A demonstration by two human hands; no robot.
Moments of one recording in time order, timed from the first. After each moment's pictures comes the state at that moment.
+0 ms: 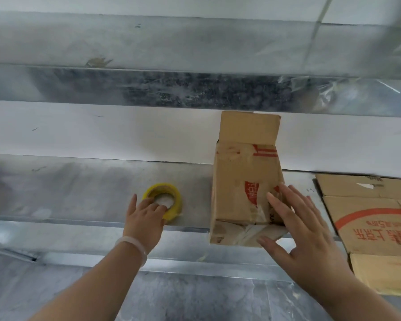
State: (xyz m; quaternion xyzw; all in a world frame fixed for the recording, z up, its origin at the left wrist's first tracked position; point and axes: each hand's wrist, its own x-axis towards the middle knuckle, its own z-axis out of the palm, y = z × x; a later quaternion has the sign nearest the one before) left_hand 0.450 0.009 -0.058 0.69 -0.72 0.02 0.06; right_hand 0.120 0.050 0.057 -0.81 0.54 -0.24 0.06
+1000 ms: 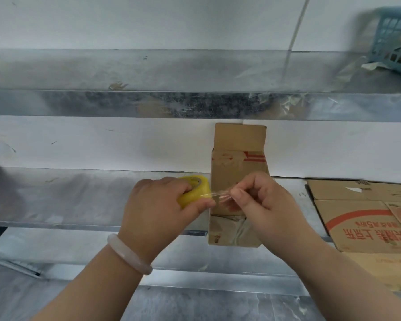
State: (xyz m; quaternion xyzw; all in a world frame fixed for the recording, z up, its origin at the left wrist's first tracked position) left_hand 0.379 0.065 0.131 0.61 -0.74 0.02 0.27; right_hand 0.180 0.059 0.143 -0.67 0.50 -0.39 0.40
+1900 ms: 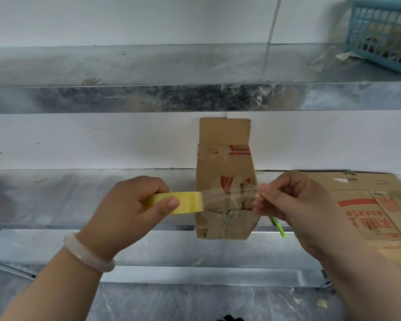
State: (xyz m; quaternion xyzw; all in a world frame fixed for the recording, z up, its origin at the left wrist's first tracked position) left_hand 0.399 0.073 0.131 0.52 -0.77 -0.14 0.34; right_hand 0.117 0.061 0.139 -0.49 0.52 -0.49 0.51
